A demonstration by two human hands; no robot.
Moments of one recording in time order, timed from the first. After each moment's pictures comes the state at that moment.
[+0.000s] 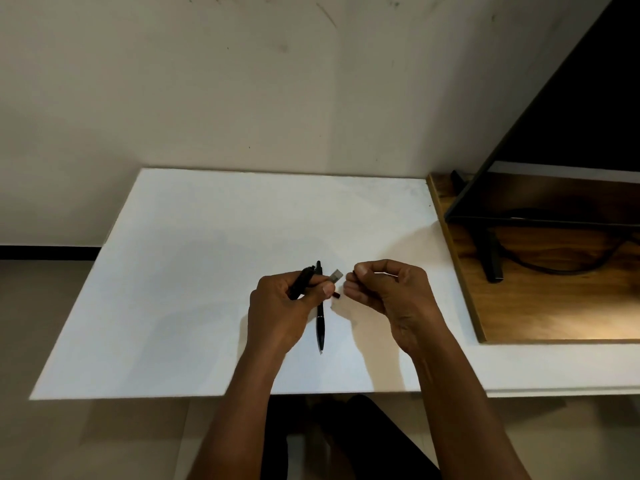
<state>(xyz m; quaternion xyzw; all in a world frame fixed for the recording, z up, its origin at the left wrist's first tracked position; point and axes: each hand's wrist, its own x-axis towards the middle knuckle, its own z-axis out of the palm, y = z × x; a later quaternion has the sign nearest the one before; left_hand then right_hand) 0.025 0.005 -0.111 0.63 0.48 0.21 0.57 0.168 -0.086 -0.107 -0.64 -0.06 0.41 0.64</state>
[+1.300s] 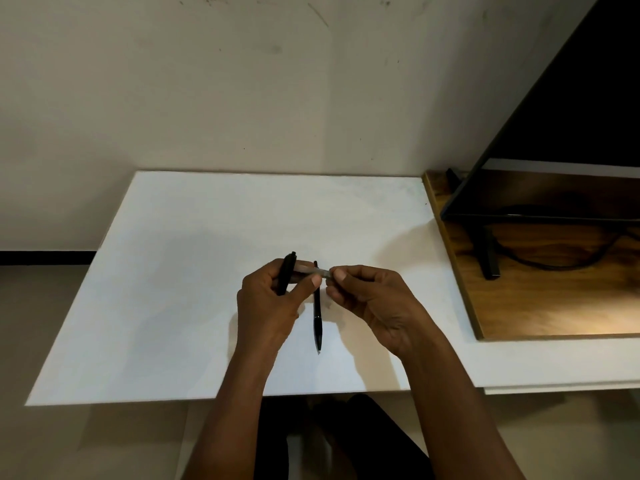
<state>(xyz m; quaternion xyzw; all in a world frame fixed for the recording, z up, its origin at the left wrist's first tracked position) 0.023 0.010 -0.109 0.60 0.47 0.28 0.59 0.158 -0.079 -0.106 -0.58 -0.05 0.51 0.63</state>
